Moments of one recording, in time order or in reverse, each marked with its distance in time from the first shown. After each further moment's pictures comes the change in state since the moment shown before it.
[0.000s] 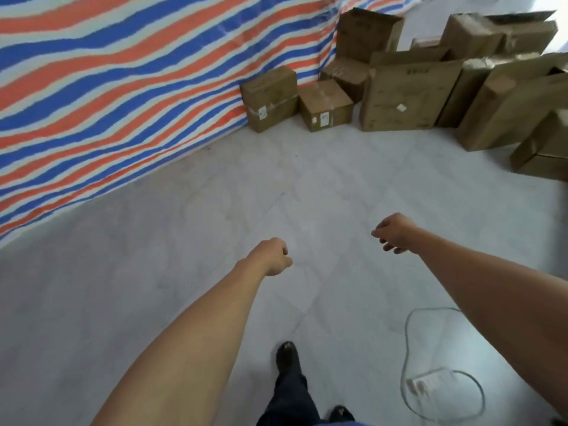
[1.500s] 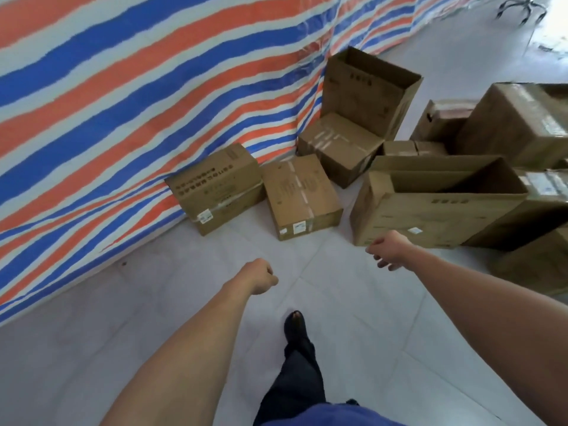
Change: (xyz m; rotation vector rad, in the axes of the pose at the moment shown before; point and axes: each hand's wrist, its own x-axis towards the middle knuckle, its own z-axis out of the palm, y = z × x) left_hand 0.983 0.342 -0.541 -0.143 -0.134 -0.121; right_hand 0.964 -0.437 -0.493 -0.026 -0.063 0.081
